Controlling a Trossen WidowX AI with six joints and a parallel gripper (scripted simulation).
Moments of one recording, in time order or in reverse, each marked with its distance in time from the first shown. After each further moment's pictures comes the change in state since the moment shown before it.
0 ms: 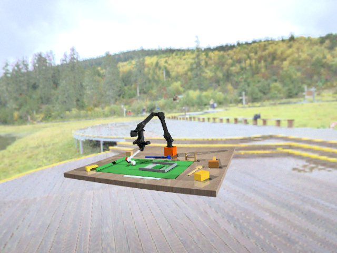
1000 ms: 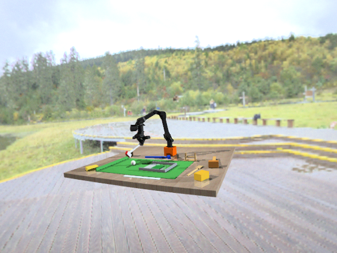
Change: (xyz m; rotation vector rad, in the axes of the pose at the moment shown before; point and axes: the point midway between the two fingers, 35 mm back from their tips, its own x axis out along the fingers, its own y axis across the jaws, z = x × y) arm -0.056 0.004 0.001 -0.019 -0.001 0.000
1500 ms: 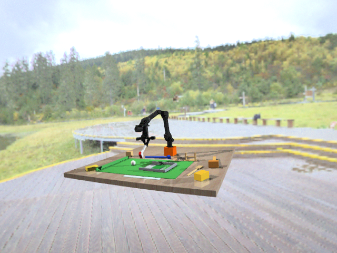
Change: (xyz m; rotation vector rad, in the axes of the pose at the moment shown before) arm 0.005 0.076 0.033 -0.348 -0.041 0.026
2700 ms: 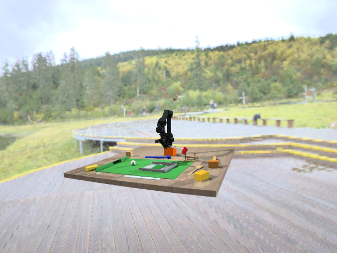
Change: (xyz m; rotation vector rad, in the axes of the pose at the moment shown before) arm 0.016 0.195 0.055 -0.914 -0.120 0.105
